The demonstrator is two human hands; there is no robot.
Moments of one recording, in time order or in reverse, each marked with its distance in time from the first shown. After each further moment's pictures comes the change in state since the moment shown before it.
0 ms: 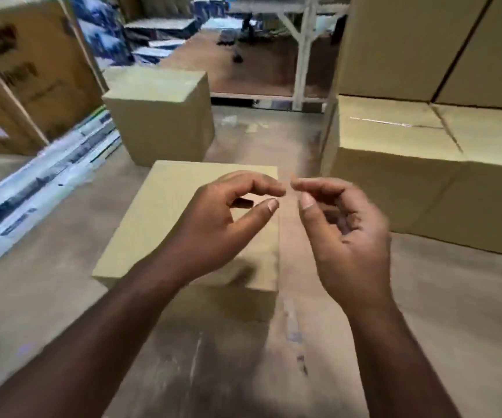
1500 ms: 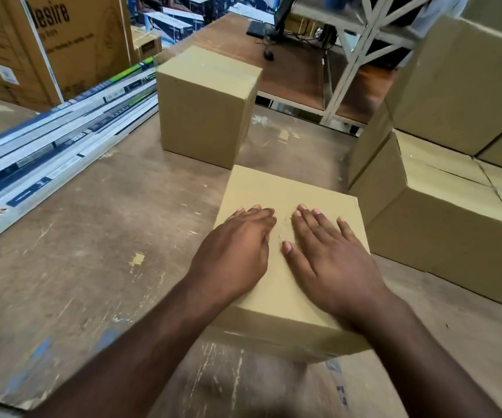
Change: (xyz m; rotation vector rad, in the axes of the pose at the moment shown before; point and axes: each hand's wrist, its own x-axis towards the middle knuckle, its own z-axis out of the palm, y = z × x) left_hand -0.033 -0.116 -0.080 0.409 -0.033 -0.161; right_hand 0.027 0.019 0.134 -1.337 -0.849 0.004
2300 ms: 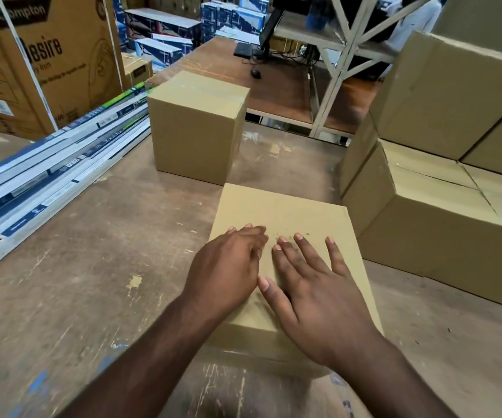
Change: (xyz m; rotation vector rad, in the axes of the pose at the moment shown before) left_hand 0.001 -0.003 -0.006 -0.046 0.024 -0.037; right_hand -0.030 -0.033 0.004 -0.036 0.122 -0.047
